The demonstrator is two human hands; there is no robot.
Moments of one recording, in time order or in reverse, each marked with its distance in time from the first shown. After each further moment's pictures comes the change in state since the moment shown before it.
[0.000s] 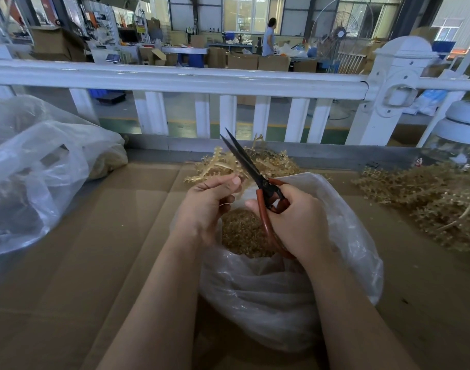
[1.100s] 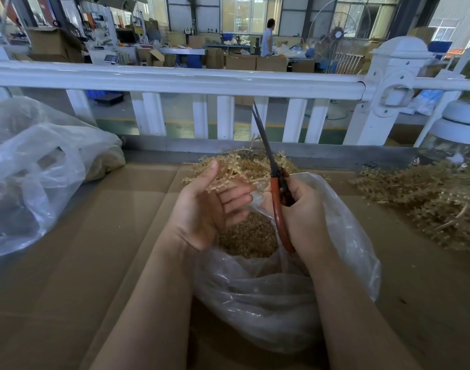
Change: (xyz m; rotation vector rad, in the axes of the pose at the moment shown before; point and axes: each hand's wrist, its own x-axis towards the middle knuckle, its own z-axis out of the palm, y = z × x) left_hand -0.005 0.008 -0.012 -0.169 -0.327 -0.204; right_hand 0.006 -0.005 -0.004 0.507 -0.051 0.175
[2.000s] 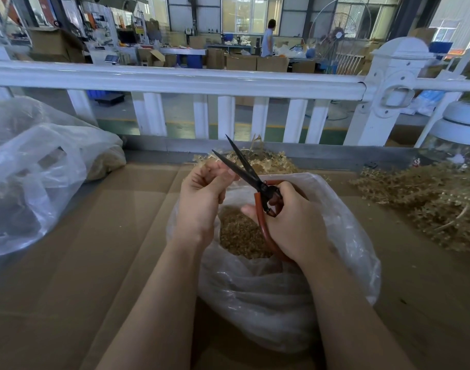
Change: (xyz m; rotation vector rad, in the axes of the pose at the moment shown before) left_hand 0.005 -0.004 0.018 0.220 0.302 0.531; right_hand -0.004 0.006 0.001 -0.600 -0.035 -0.137
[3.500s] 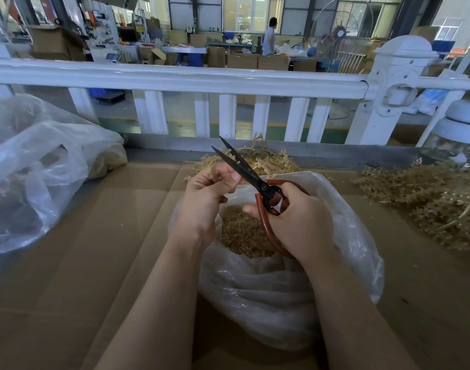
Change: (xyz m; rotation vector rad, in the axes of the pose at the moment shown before) left_hand -0.001 -0.003 -0.006 0.067 -0.090 -0.062; right_hand -0.002 -0.005 -0.006 -0.071 0.128 -0.119
